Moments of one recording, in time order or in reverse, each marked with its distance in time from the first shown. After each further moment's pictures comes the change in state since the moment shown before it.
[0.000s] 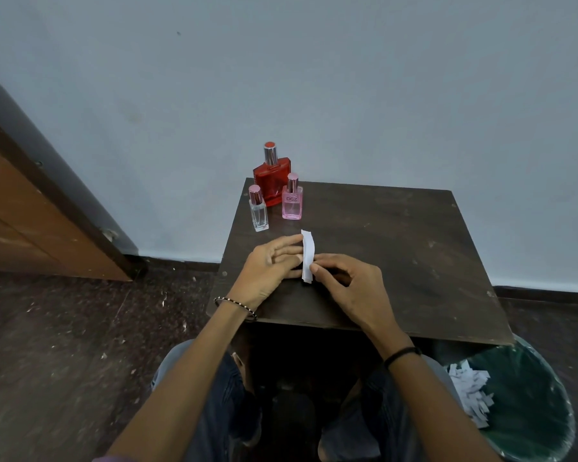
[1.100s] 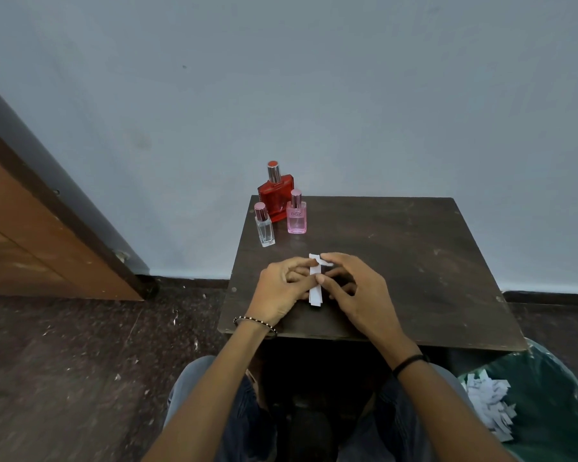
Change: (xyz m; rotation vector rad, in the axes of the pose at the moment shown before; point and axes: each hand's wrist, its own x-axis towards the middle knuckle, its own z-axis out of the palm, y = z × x) left_hand -0.003 -0.004 0.009 0.251 0.090 0.037; right_hand 0.003 0.004 0.005 0.078 0.018 -0.044
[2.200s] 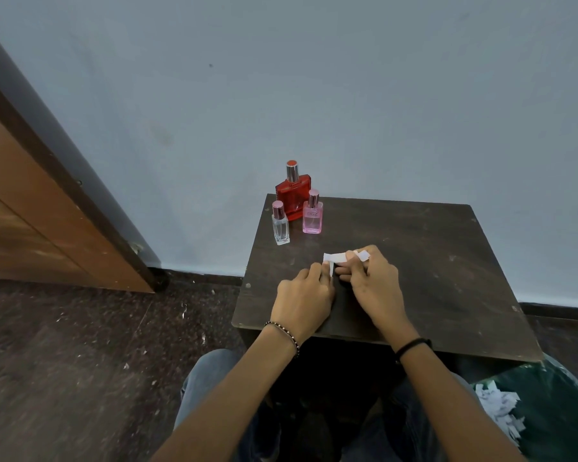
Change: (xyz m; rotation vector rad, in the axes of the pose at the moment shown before) left_hand -0.014 -0.010 0.023 1.412 0.264 0.487; right_hand 0.024 -0.018 0.007 -0.026 0.106 0.409
